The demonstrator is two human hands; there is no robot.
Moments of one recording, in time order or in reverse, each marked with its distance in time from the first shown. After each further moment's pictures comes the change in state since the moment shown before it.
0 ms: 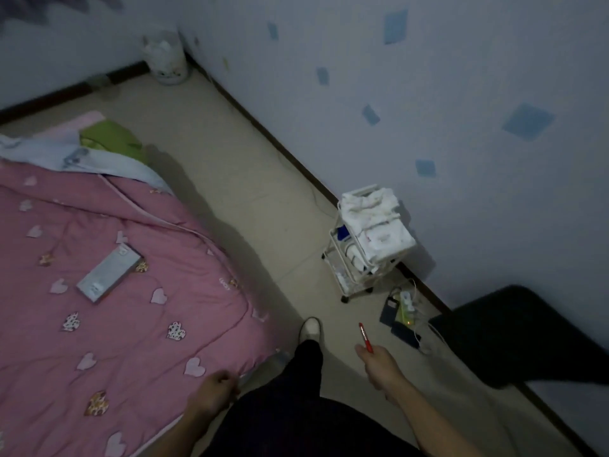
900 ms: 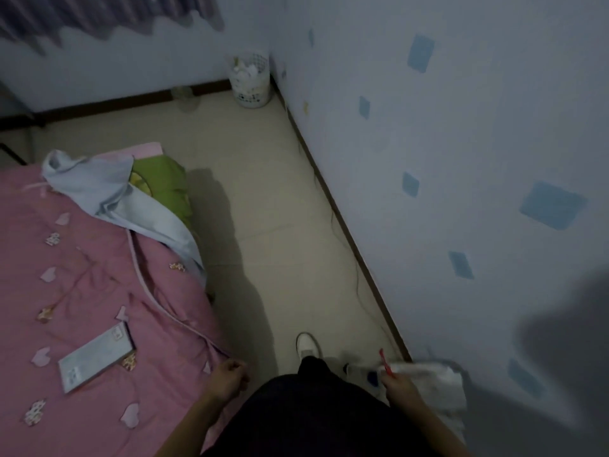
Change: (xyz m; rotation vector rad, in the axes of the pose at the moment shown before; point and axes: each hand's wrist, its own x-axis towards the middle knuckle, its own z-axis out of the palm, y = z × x) left_hand 0.239 0.391 -0.072 -0.308 0.172 -0.033; right_hand 0.309 -0.408 -0.107 -0.369 -0.091 -0.030
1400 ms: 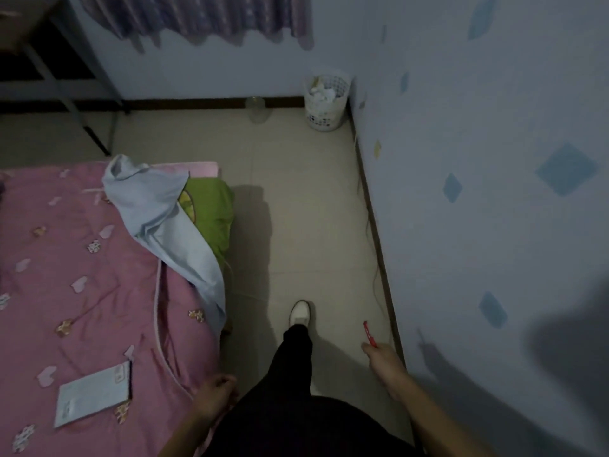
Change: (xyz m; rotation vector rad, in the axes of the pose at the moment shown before) left_hand 0.128 0.152 -0.064 -0.273 0.223 -0.145; right_hand 0.154 -0.358 -0.038 -0.177 -0.134 -0.178
